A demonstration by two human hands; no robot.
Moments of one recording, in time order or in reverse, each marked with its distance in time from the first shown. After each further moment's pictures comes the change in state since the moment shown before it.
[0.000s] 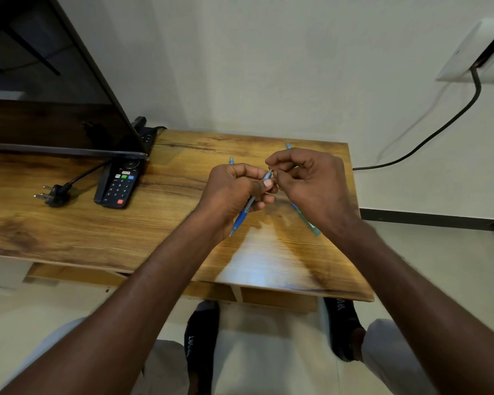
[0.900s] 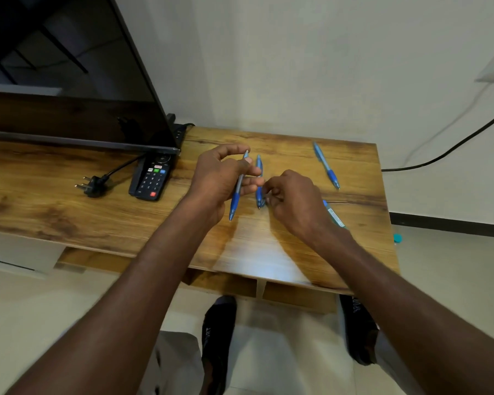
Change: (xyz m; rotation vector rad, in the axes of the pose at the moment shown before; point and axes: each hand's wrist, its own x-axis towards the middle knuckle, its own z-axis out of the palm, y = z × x) left_hand -0.001 0.017 -0.057 -0.097 0.184 0.018; right_hand -0.006 0.011 0.076 -0.511 -0.270 -0.039
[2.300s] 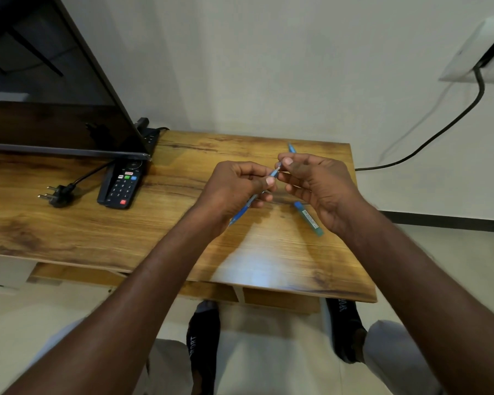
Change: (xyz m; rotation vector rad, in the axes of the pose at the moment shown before) left_hand -0.009 -0.014 0.051 0.233 -0.236 0.062; right_hand -0.005 0.031 -0.077 1.240 0.086 0.584
